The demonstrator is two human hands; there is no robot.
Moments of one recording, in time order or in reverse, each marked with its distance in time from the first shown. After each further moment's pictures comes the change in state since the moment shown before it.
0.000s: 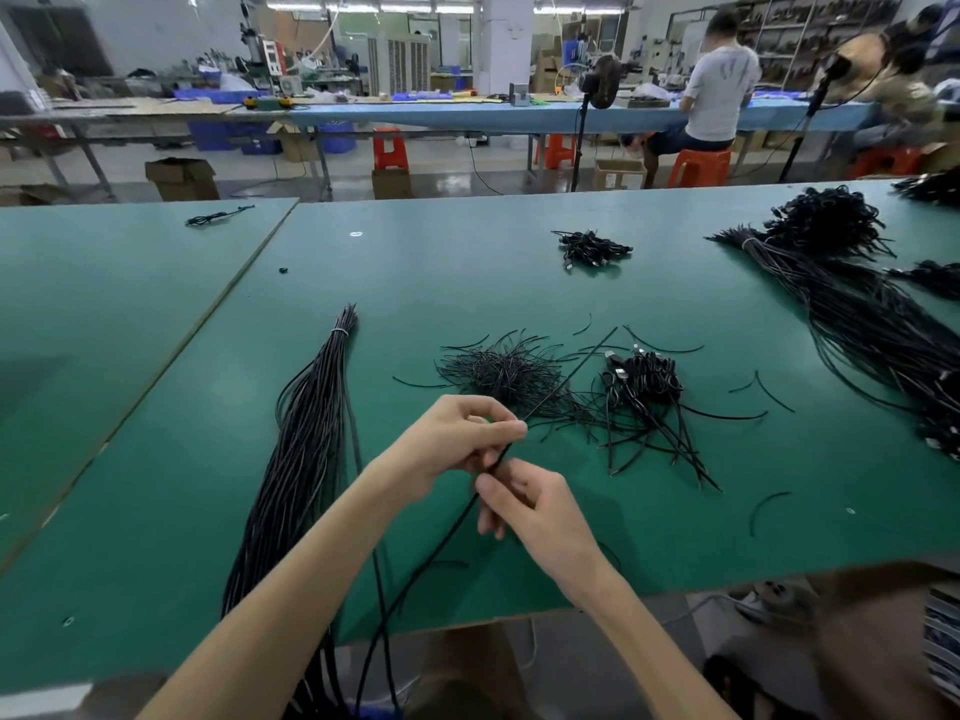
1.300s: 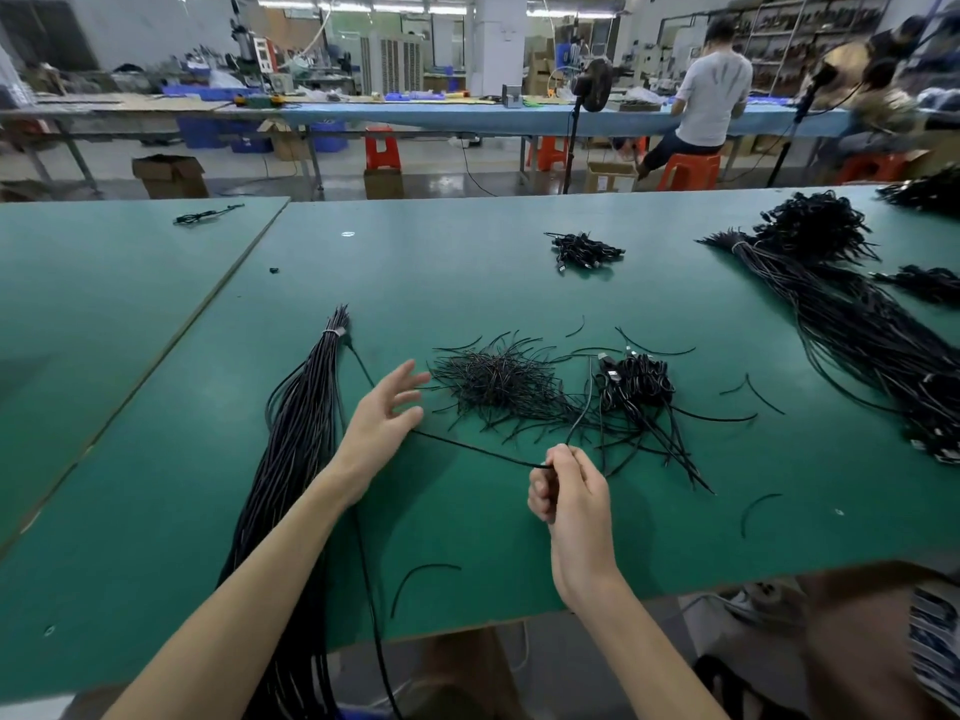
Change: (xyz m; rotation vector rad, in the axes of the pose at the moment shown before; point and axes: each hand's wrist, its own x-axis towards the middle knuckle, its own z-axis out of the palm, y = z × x) left_hand 0.021 -0.057 -0.057 0.041 0.383 0.212; right_hand 0.003 0.010 -0.008 0.354 0.505 0.131
